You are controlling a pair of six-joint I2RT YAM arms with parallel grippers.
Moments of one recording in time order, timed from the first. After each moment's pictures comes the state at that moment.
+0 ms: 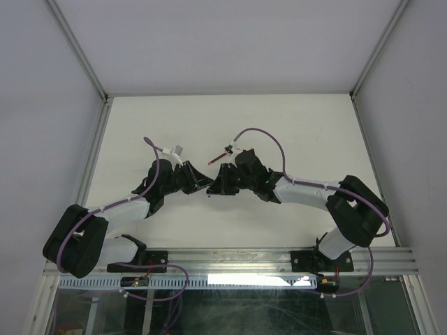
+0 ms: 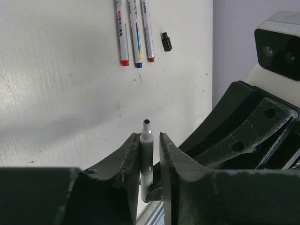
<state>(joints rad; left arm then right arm) -0.48 1.26 0.39 0.46 0.42 -1.01 0.88 1.56 0.82 0.18 -0.32 0.86</state>
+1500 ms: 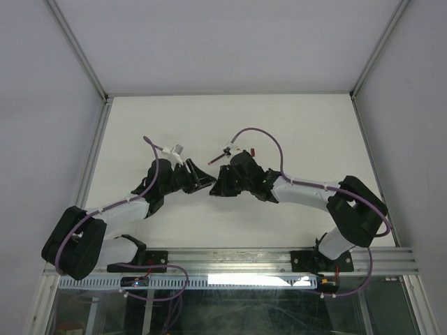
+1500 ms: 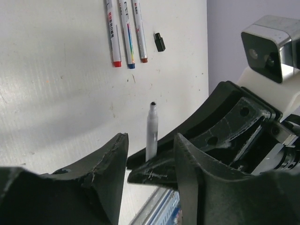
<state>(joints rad) -0.48 1.25 0.39 0.48 0.43 -1.01 0.91 1.59 0.87 0.08 -0.22 0.80</state>
